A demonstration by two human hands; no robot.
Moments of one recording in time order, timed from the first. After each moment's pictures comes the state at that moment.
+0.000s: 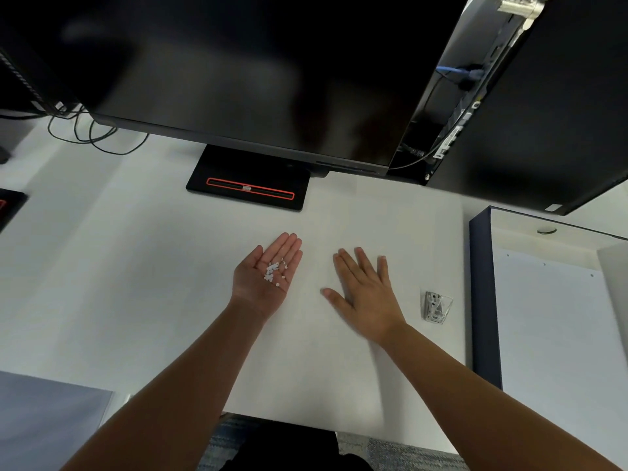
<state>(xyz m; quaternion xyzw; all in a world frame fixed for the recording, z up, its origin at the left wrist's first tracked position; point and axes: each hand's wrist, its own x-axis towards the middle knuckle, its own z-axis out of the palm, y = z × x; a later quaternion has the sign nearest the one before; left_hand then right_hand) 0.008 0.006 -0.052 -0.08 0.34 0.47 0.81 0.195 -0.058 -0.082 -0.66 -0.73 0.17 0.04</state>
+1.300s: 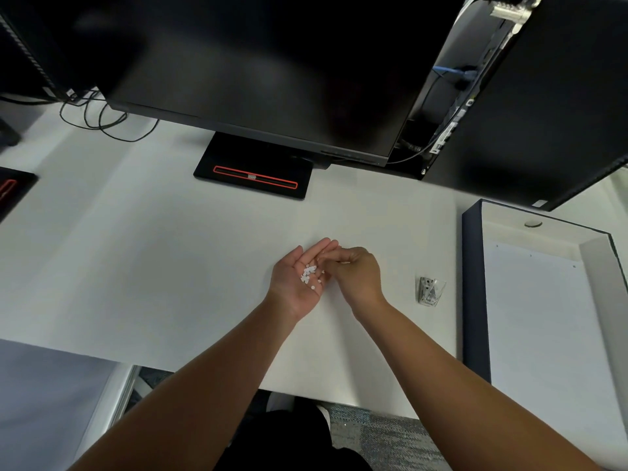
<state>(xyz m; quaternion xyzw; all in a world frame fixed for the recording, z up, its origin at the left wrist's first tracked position) 0.044 -0.034 -0.043 -0.02 0.39 0.39 0.83 0.146 -0.059 -0.022 -0.72 -0.39 0.46 0.35</state>
